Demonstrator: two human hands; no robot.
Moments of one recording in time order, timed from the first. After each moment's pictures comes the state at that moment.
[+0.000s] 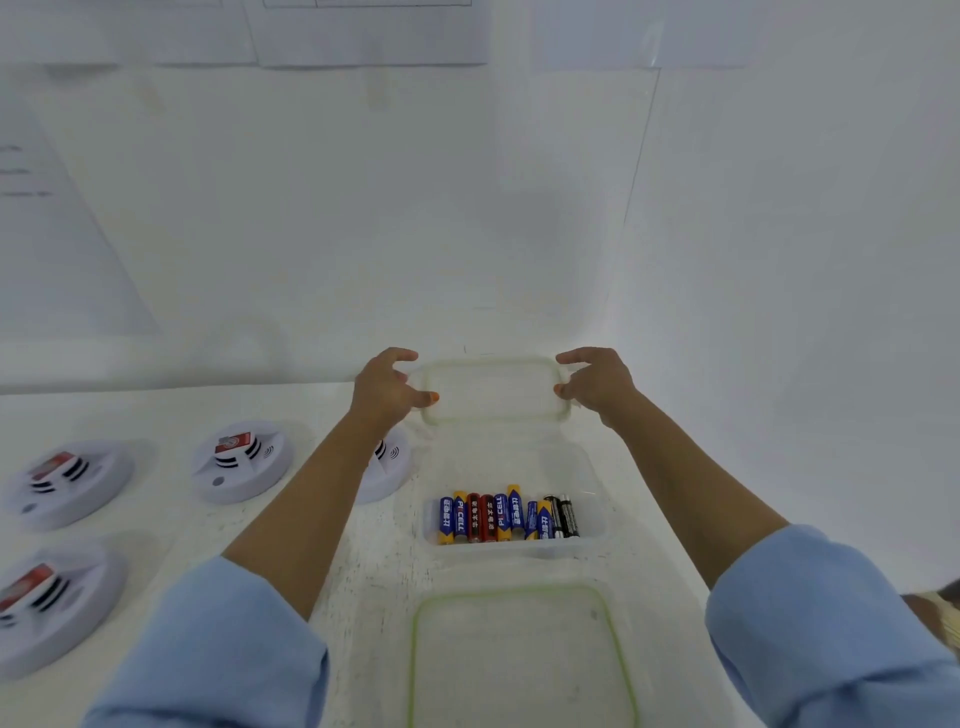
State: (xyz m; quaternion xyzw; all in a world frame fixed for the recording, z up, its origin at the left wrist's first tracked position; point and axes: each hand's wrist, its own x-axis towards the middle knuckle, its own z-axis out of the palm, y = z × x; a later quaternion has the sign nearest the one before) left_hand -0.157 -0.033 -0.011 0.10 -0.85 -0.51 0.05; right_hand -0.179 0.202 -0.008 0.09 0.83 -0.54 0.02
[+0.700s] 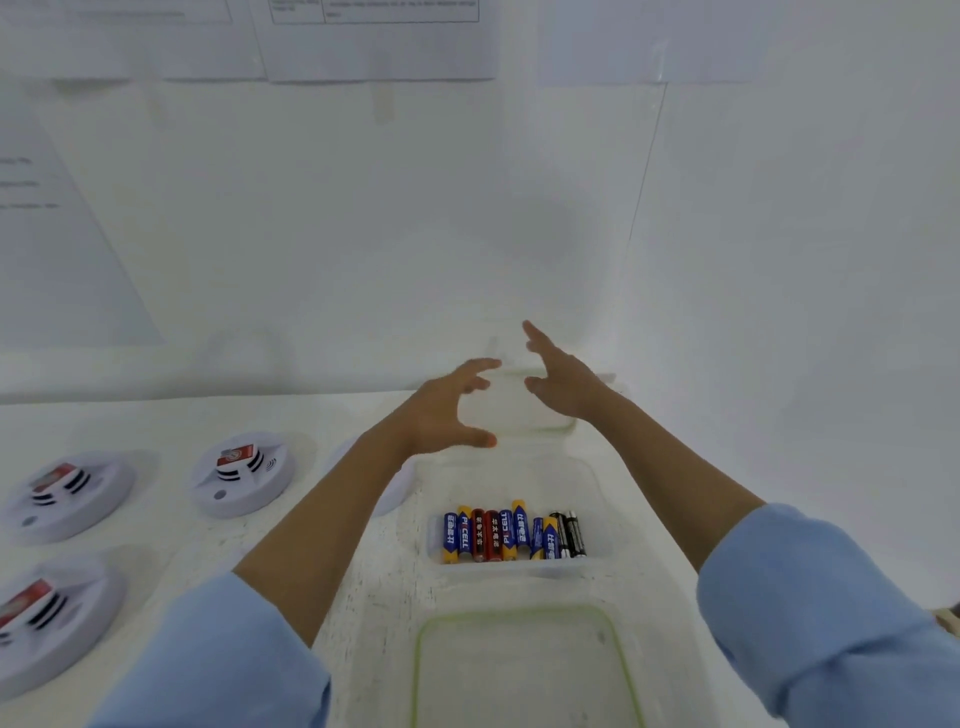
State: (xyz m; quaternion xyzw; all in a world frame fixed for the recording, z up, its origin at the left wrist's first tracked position) left_hand -0.153 -0.009 -0.005 -0.18 -0.90 -0.39 -0.06; right_hand -0.191 0.175 0.006 -0.13 0.94 -0.30 0.04
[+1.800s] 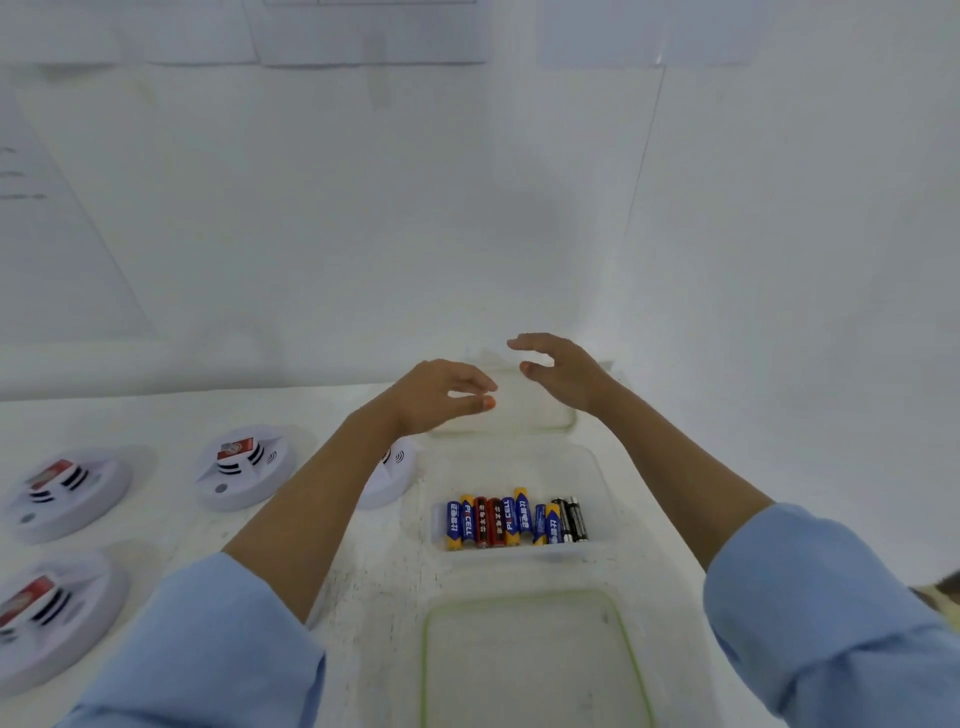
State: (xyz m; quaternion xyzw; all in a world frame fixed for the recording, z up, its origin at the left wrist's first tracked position) left_hand -0.154 -0.018 0.005 -0.19 -0.90 -0.37 -0.08; right_hand -0.189 0.177 -0.004 -0.15 0.90 -0.40 0.00
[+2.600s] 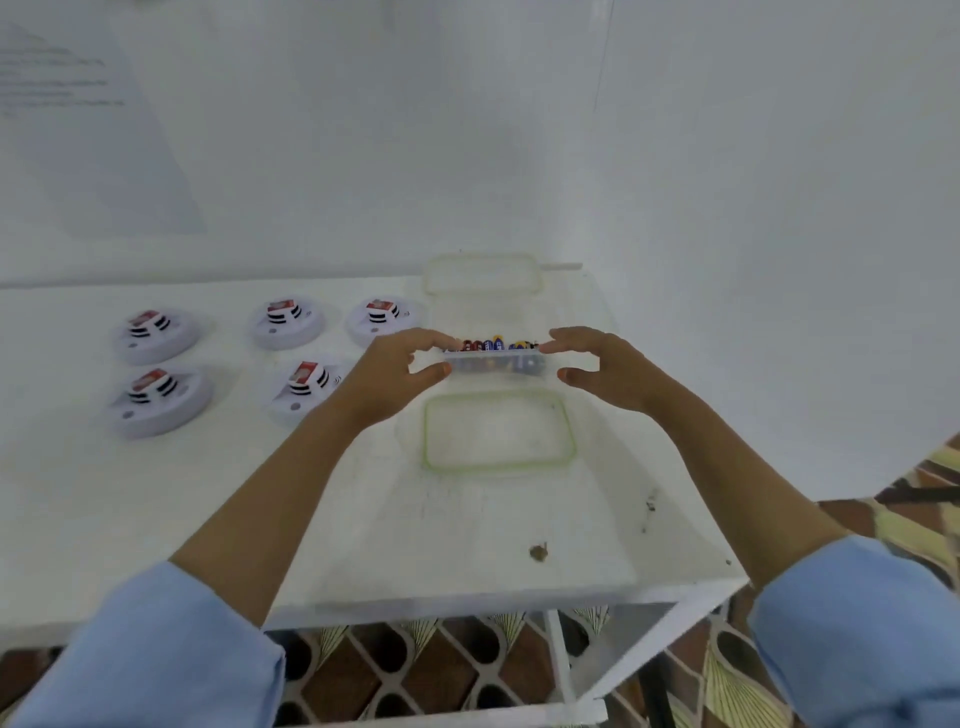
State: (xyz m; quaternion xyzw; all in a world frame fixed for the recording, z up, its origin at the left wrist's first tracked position) left_hand 0.046 -0.026 -0.025 -0.18 -0.88 -0.44 0.07; right_hand 0.022 0.242 -0.026 -0.19 0.91 -0.36 0.02
